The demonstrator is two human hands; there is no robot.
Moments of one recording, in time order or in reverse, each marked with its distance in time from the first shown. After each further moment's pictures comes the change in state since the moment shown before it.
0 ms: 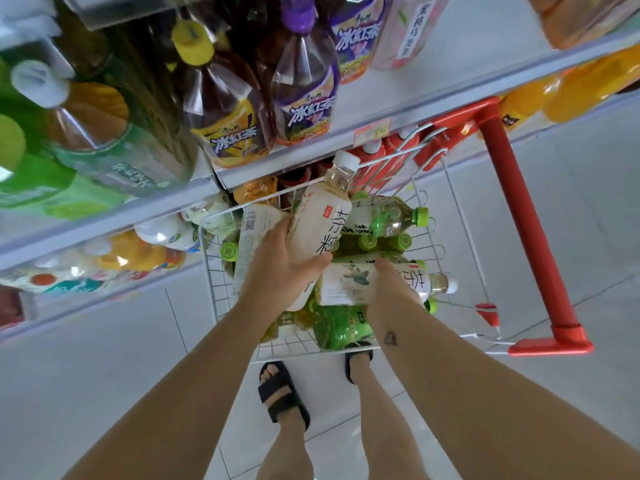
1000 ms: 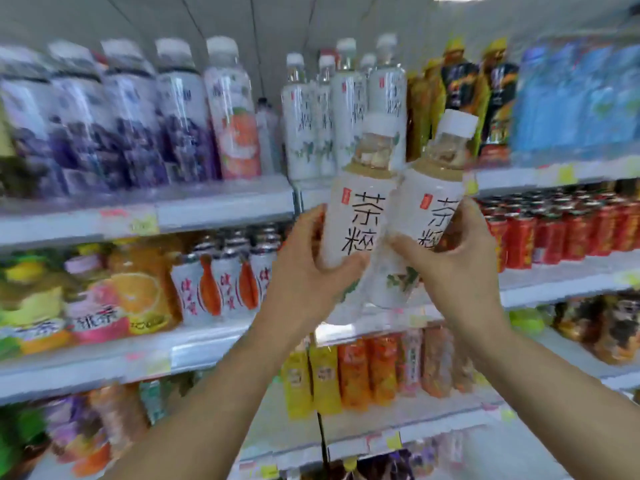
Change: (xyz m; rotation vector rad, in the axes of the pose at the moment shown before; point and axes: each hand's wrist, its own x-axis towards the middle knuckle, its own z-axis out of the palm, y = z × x) left_hand -0.283 0.412 -0.315 -0.190 0.576 1.075; right_hand -0.563 -0.176 -0.172 0.343 -0.833 -1.996
